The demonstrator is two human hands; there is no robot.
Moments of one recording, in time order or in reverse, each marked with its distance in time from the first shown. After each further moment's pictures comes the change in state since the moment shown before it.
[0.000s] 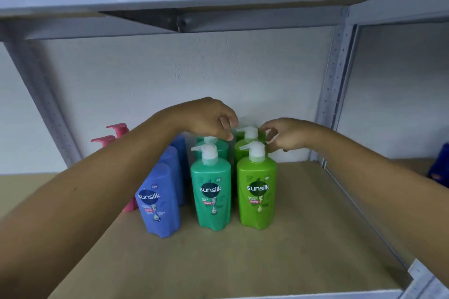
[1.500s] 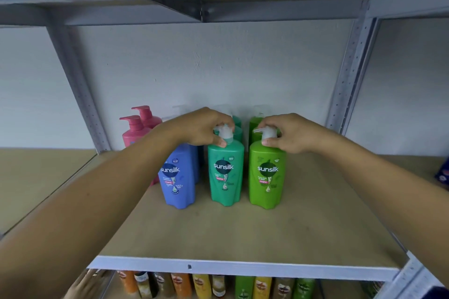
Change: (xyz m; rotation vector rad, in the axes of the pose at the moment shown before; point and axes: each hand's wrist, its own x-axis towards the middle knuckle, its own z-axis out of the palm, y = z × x) left_hand -0.059 -0.023 0.044 0.051 0.095 -0.020; right_hand -0.049 -0.035 0.035 -0.176 0.157 -0.210
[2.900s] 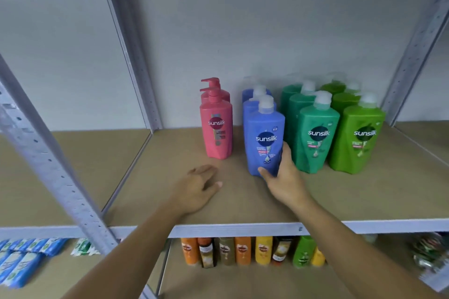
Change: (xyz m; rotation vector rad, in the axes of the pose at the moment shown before) left_hand -0.221 -0.218 0.154 -0.146 0.019 -0.263; right_hand 0.016 -0.179 0.280 0.660 0.462 0.244
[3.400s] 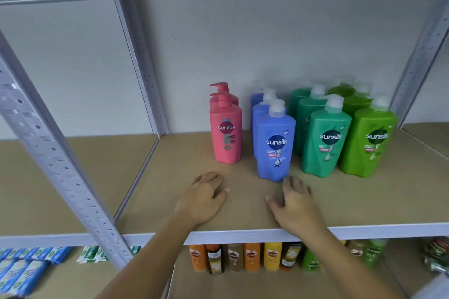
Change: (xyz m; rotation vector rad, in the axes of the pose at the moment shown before) left_hand -0.006 -0.014 0.009 0.025 0.107 0.039; right_hand -0.047 0.001 0.013 -0.785 -0.154 0.109
